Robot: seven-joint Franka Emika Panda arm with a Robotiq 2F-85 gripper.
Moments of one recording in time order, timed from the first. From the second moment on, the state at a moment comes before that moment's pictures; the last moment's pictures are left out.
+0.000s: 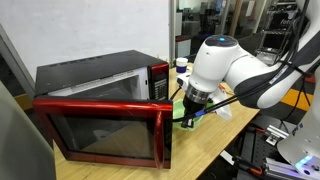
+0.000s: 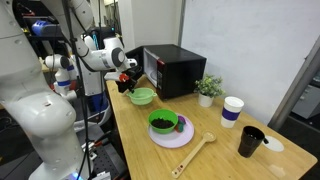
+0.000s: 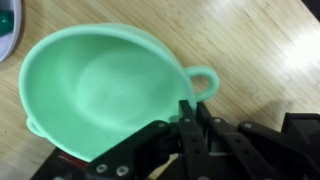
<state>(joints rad) 0.27 -0.08 0.25 -2.62 -0.31 2.73 0.36</state>
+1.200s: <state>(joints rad) 0.14 -0.27 0.17 -2.77 -0.23 2.75 0.23</state>
